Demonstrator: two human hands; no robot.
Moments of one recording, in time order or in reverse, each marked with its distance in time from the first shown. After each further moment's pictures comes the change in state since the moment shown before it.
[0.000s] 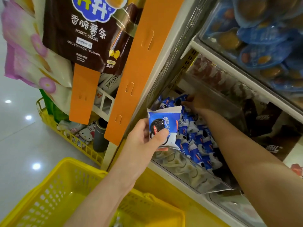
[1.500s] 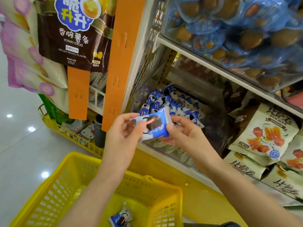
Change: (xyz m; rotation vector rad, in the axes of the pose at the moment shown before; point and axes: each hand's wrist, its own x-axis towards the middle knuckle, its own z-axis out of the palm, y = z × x) left_hand -0.038 -0.002 0.004 0.132 0.214 0.187; right_hand -0.251 -0.036 -0.020 0.961 -0.261 -0.086
